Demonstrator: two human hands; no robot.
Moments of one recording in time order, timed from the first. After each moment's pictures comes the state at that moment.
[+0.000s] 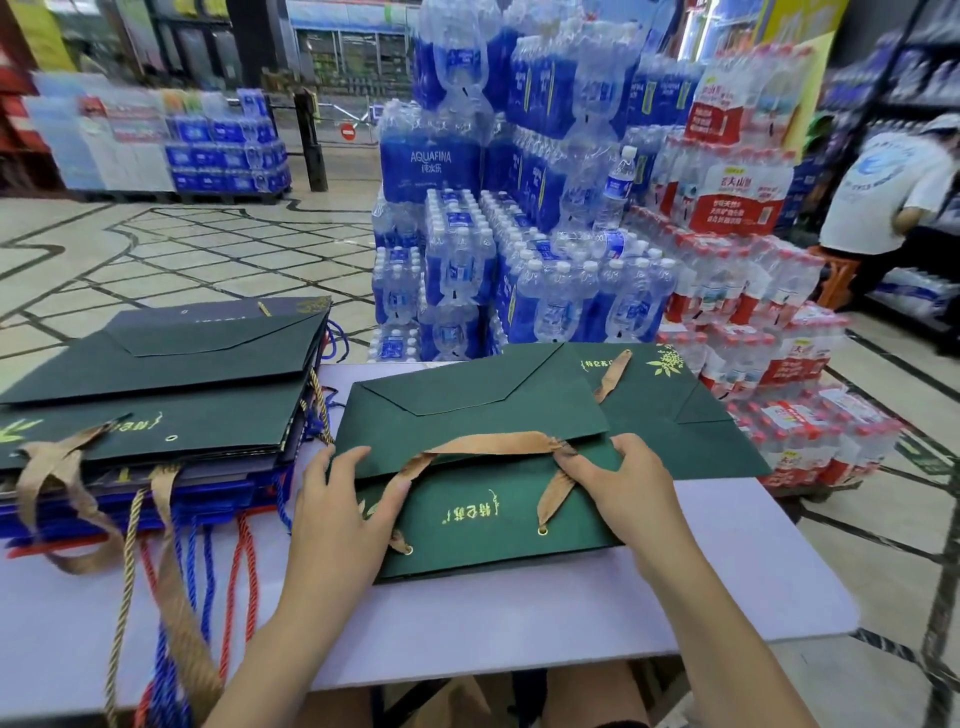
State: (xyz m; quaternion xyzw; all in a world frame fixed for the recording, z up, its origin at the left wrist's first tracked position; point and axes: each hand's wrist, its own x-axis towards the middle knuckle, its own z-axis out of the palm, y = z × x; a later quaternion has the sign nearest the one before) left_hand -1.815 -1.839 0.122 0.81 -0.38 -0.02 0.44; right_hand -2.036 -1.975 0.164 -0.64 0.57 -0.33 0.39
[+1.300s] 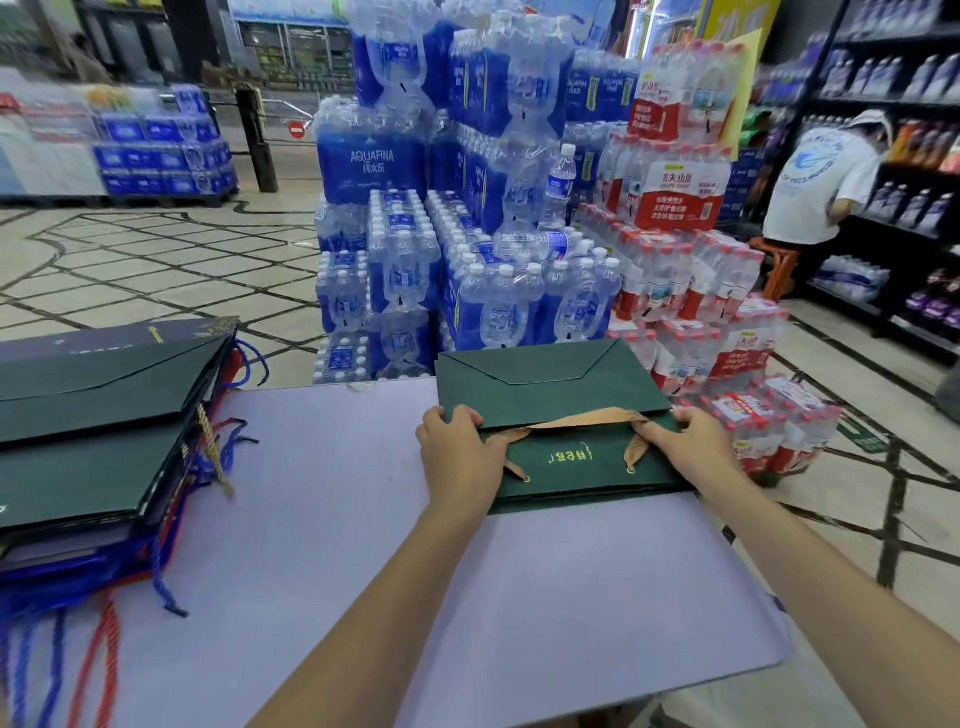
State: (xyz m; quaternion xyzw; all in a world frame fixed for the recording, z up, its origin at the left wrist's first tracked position) left_hand -1.920 -2.035 0.129 0.79 -0.42 -0.11 0.43; right_hand -2.148 -2.140 0.152 -0.64 0.64 -0.30 0.28
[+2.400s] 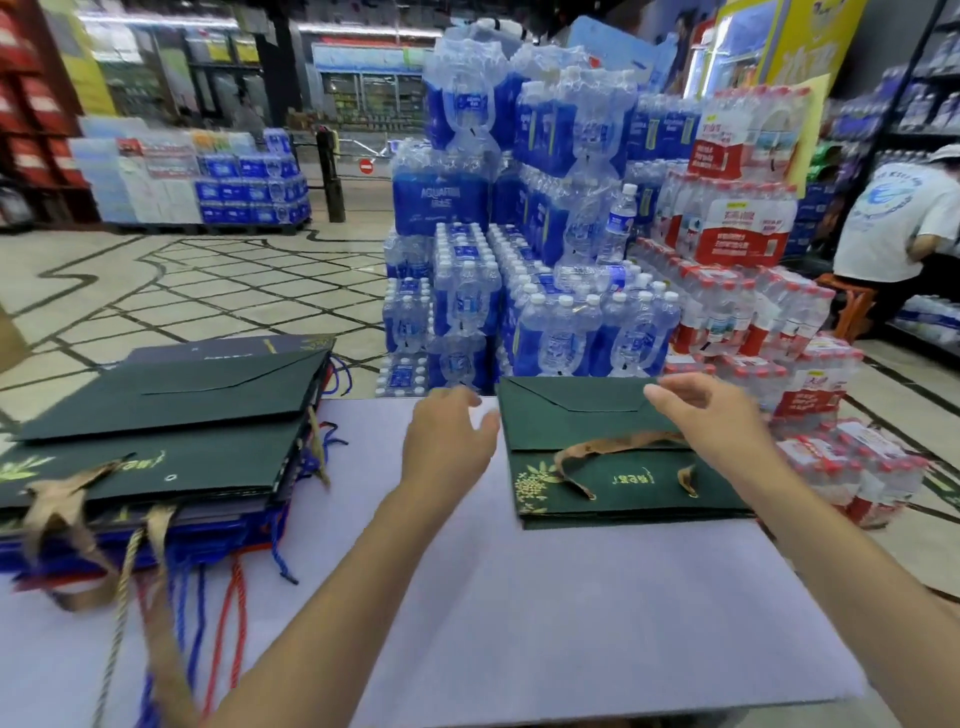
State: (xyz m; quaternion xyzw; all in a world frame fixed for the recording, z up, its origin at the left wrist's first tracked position) left_hand -1.856 -1.955 0.206 0.79 -0.47 -0.03 0.39; right_hand -2.091 -2.078 0.232 -0.72 0.49 -0.37 0.32
